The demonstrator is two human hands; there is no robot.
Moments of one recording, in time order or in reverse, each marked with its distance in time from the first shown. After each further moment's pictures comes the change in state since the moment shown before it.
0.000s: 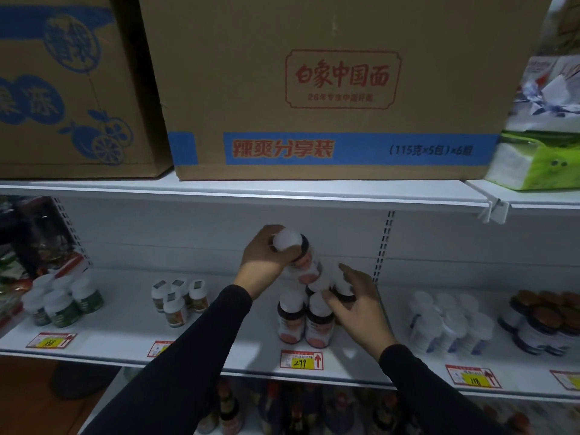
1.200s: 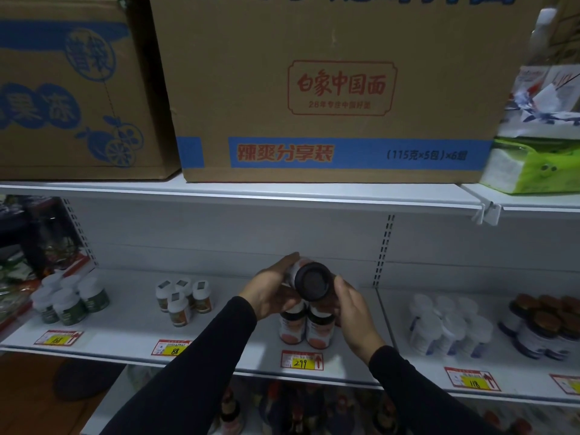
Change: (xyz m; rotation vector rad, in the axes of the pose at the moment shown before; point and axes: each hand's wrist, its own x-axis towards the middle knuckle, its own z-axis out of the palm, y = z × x) left_hand -0.030 0.009 0.013 -0.431 -0.183 -0.647; right_hand -0.009 -0.042 0.010 0.535 -0.143 0.188
